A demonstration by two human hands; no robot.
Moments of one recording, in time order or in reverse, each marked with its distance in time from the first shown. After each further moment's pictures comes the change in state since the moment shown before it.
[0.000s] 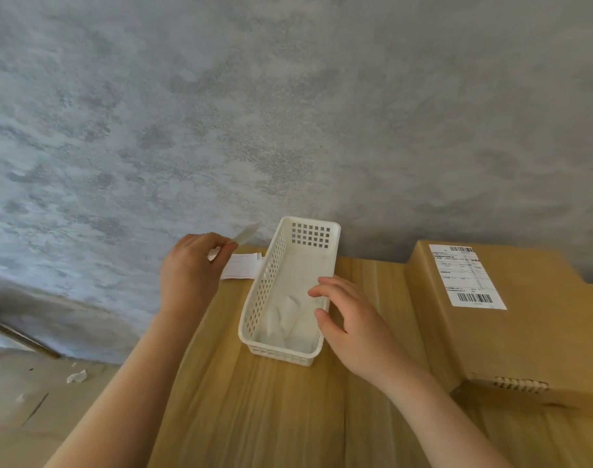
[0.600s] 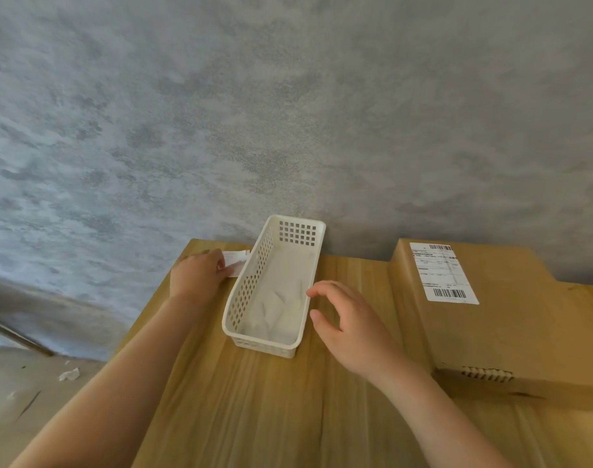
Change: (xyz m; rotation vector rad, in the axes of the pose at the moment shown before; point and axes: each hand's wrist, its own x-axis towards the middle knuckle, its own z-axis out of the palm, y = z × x) left_hand -0.004 -0.032 0.058 0.401 -0.477 -0.111; right_hand -0.019 0.005 -0.021 -0.013 0.002 0.025
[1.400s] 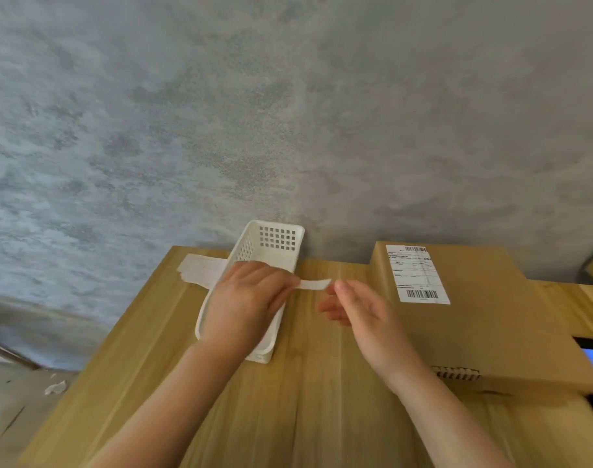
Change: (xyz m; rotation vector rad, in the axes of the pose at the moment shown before) left_hand -0.090 0.122 -0.062 -0.371 0.479 0.687; right_hand -0.022 0.007 -0.044 0.598 0.157 0.239
